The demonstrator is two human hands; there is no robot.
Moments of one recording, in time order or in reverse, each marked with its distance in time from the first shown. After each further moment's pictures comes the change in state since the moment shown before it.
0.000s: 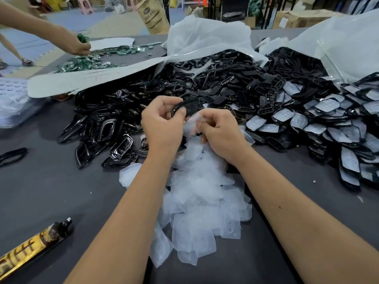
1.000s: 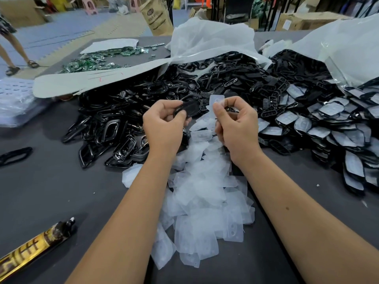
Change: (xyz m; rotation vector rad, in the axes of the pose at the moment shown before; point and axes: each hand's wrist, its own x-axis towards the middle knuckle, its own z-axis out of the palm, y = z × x) left_hand 0.002 -0.002 -0.002 -0.102 0.024 -0.099; right_hand -0.001 -0.002 -0.006 0.457 0.301 0.059
